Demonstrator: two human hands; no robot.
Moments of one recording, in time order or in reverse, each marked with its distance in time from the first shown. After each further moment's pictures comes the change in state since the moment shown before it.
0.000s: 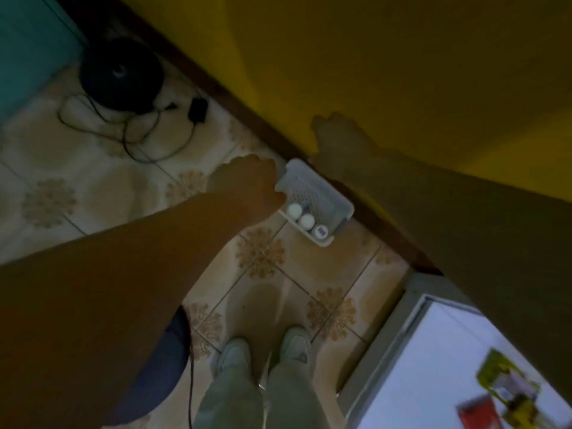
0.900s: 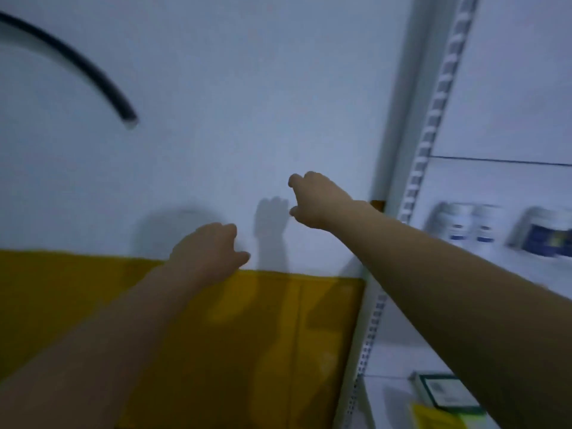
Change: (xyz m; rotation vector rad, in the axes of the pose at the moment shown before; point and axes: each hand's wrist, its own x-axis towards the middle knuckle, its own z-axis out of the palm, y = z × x) left_hand -0.438 0.288 -0.460 0.138 0.597 0.557; right_hand -0.576 0.011 -0.538 -0.021 0.780 0.556
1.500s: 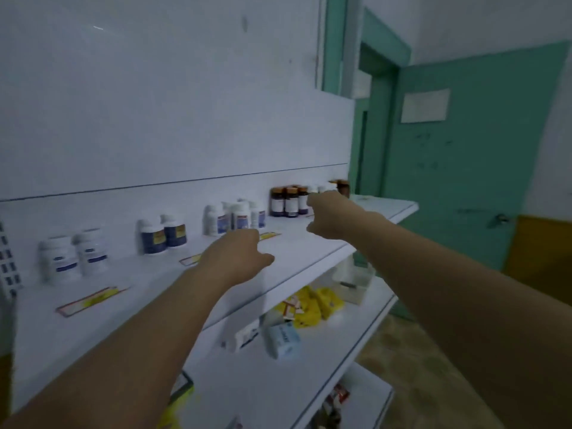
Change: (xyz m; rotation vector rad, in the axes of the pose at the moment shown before) left_hand -0.176 0.515 0.006 -0.289 -0.216 0.868; right_hand -0.457 0.304 -0.215 -0.272 0.004 0.907
